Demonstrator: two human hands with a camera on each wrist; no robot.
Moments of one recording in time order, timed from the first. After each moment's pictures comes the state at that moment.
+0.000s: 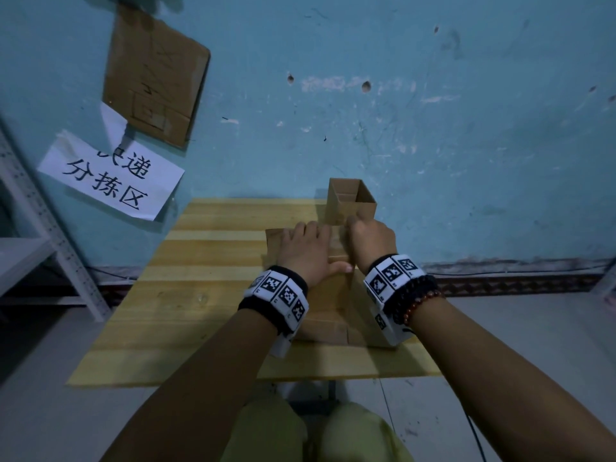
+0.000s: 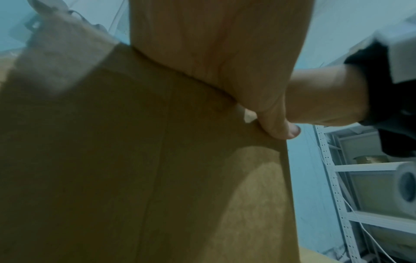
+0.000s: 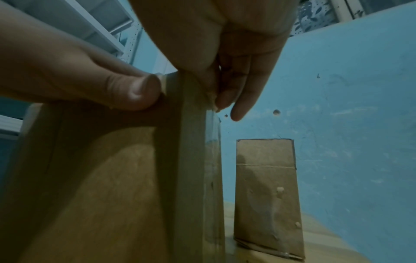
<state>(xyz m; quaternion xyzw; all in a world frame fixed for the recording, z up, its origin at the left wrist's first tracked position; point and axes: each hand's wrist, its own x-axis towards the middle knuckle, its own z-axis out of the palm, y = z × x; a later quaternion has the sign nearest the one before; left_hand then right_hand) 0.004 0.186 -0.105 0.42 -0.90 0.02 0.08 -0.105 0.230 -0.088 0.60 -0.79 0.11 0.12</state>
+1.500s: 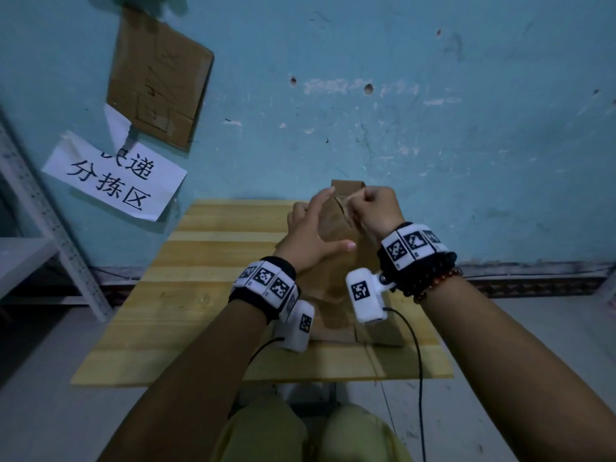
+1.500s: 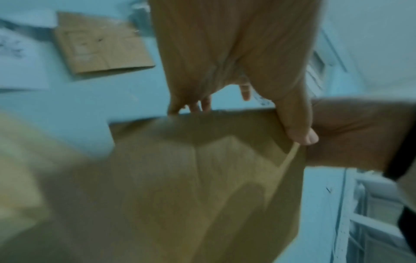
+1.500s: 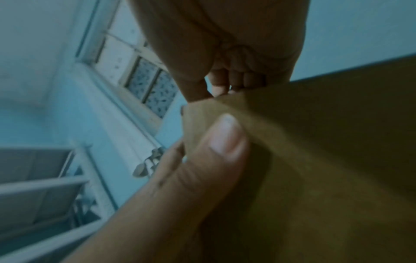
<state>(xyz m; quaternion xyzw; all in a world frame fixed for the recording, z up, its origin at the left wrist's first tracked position) 0.014 0.181 -0.086 0.34 -0.81 -0.34 0.32 -0.116 0.210 -0.054 0.46 -0.70 0.53 -0.16</state>
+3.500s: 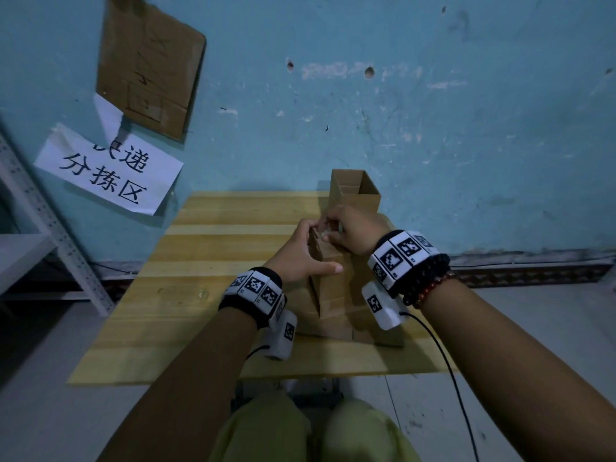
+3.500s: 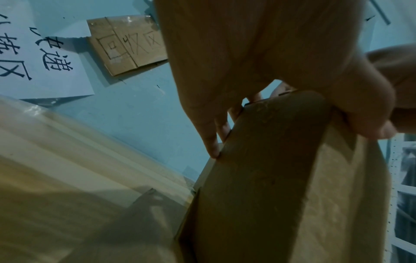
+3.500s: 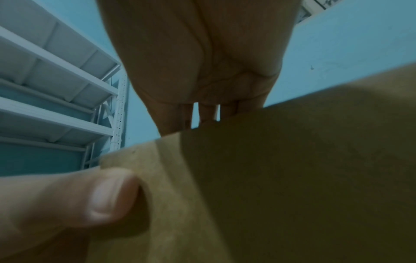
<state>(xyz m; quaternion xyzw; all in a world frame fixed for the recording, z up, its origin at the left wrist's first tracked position) 0.025 0.156 -0.136 0.33 -0.78 -0.48 0.24 -0.104 0.215 -0.072 0.71 -0.69 0.15 -0.06</state>
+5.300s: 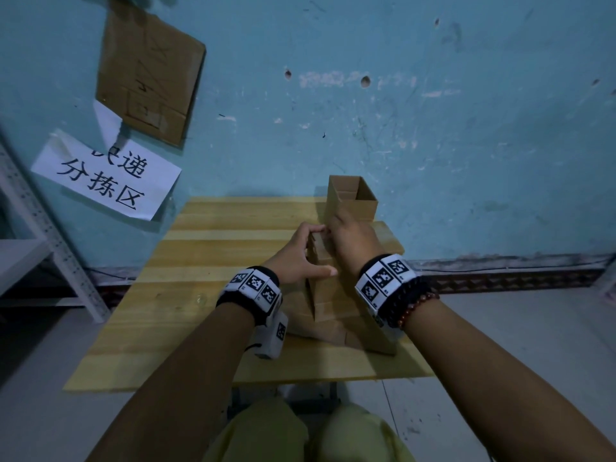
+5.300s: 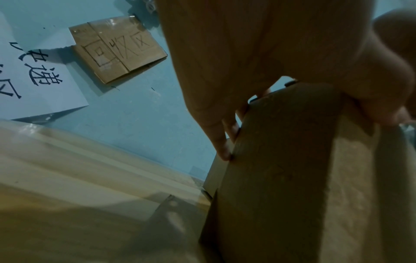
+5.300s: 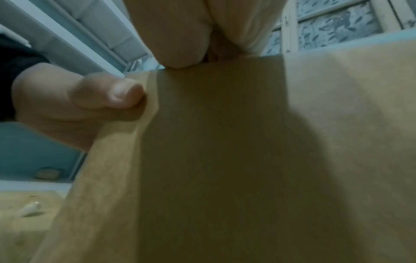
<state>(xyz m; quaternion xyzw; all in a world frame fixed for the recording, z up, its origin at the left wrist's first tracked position) 0.026 0.153 -0.130 0.31 -0.81 -0.46 0.20 -0.089 0.223 -0.089 0.67 -0.72 0.14 0.10</state>
